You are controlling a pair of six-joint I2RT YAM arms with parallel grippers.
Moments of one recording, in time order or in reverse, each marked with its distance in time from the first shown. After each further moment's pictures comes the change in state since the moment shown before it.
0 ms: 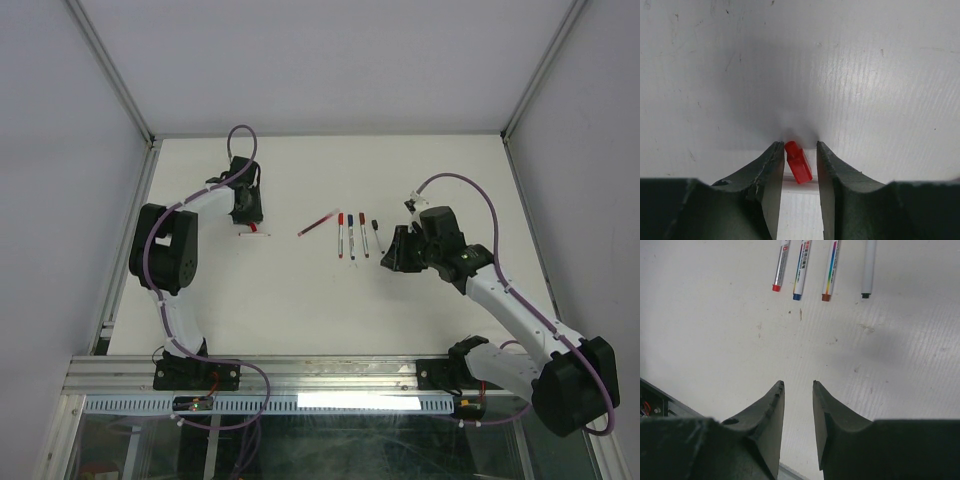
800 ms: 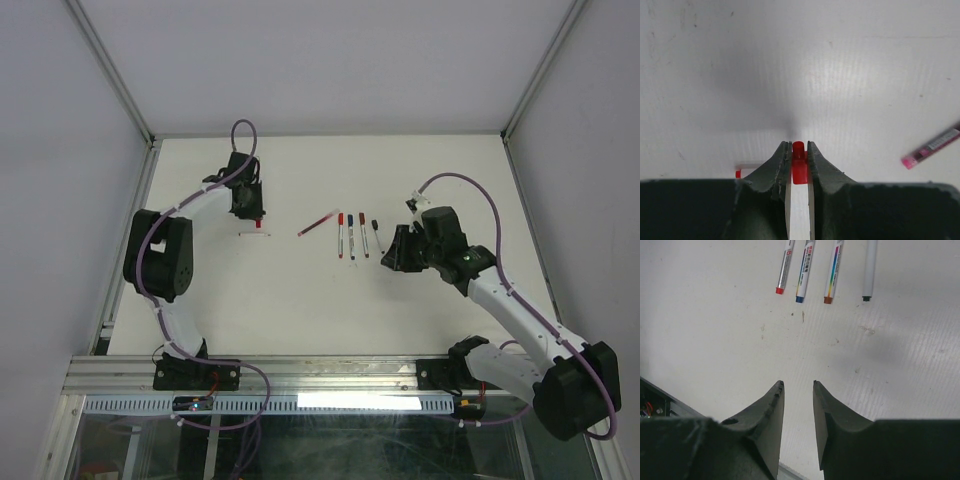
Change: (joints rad) left arm -0.005 -0.042 0.000 0.000 0.084 0.045; right arm 0.000 -0.021 0.000 0.000 0.001 0.001
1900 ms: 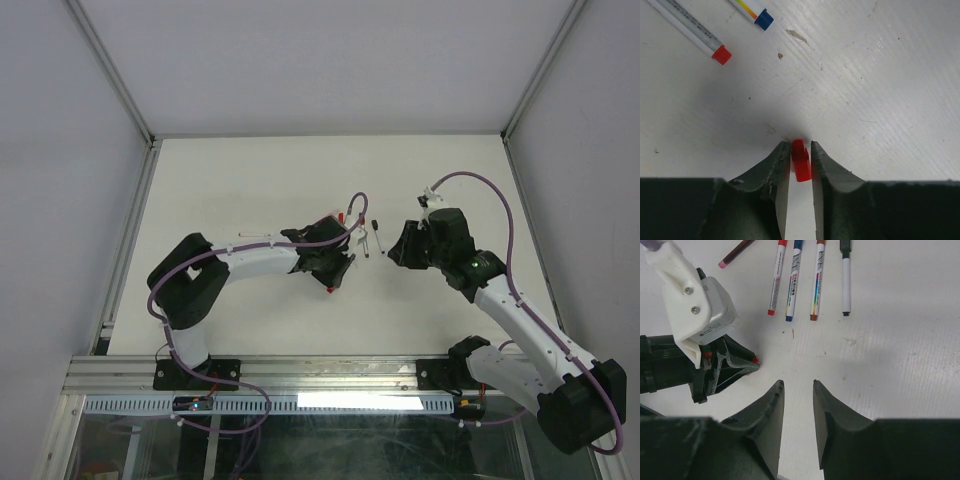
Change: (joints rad) left arm -0.641 -0.089 -0.171 0.092 0.148 0.109; right arm 0.000 -0.080 0.000 0.001 0.112 0.038
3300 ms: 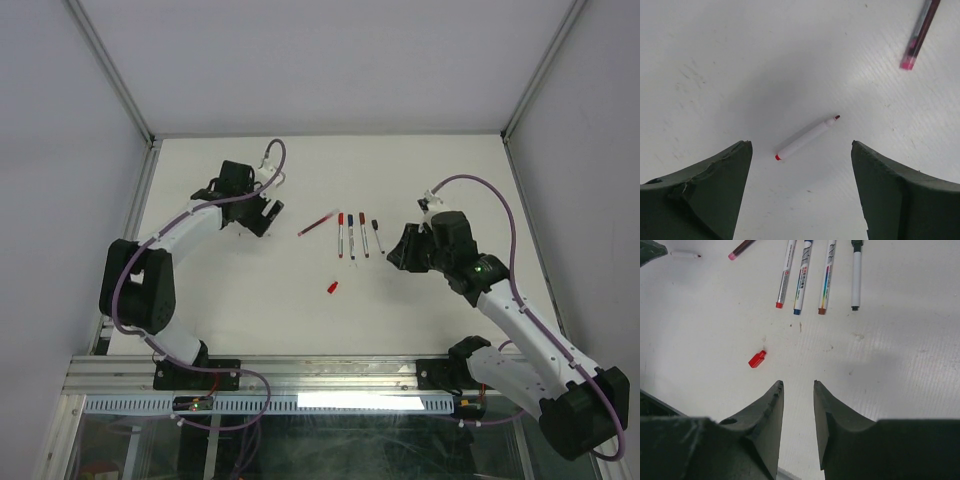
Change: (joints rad) left arm 0.601 -0.209 -0.019 -0.007 -0.035 0.564; right arm 0.000 -0.040 -0.017 -0.008 -0.040 -0.006
